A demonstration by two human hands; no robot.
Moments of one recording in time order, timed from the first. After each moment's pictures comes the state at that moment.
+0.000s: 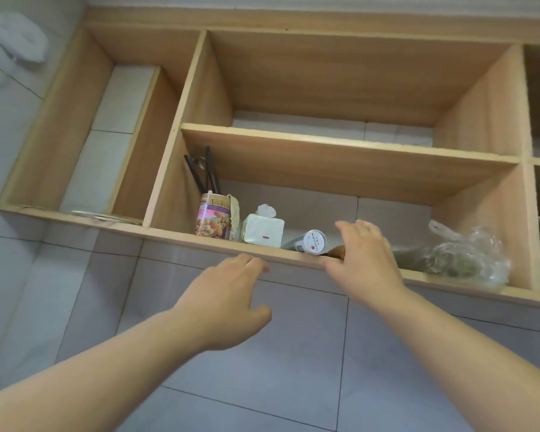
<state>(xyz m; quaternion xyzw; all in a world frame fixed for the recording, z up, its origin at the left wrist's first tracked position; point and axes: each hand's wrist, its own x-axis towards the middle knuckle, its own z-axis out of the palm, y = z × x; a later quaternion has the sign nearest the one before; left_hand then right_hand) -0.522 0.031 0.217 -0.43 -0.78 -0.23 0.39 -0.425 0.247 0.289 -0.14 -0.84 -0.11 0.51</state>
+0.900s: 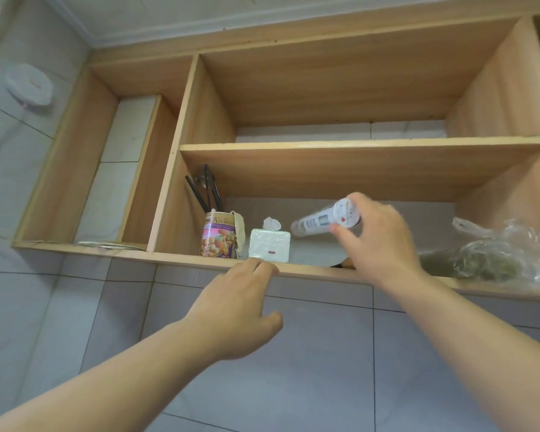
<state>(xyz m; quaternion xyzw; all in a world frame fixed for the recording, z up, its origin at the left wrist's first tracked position) -0.537 0.054 0.236 -0.42 -0.77 -0.20 0.43 -0.431 0.257 0.325 -0.01 -0.77 -0.03 0.64</state>
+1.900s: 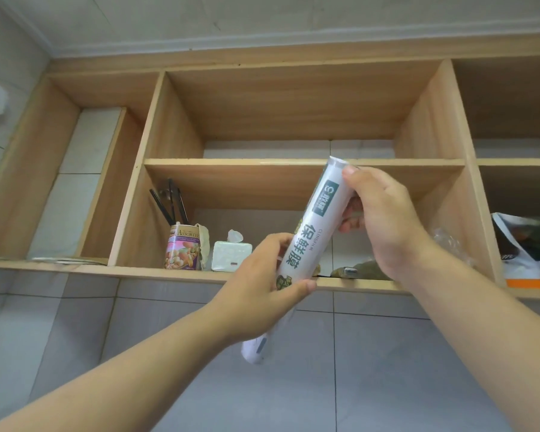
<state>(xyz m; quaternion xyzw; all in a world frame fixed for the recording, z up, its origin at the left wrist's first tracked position) -0.472 0.102 0.267 -0.59 -0.59 -0.45 0.30 -0.329 0.232 0.349 0.17 -0.68 0.40 0.59</state>
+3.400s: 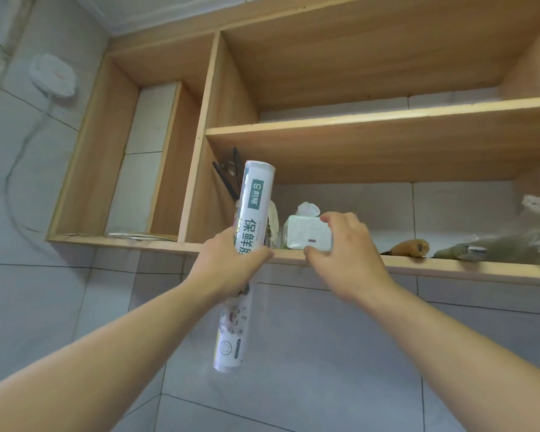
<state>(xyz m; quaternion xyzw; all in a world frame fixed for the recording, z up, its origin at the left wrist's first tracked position) -0.636 0.018 0.261 -0.32 -0.72 -0.52 0.31 -0.542 0.205 0.285 -0.02 -0.83 0.08 0.56</state>
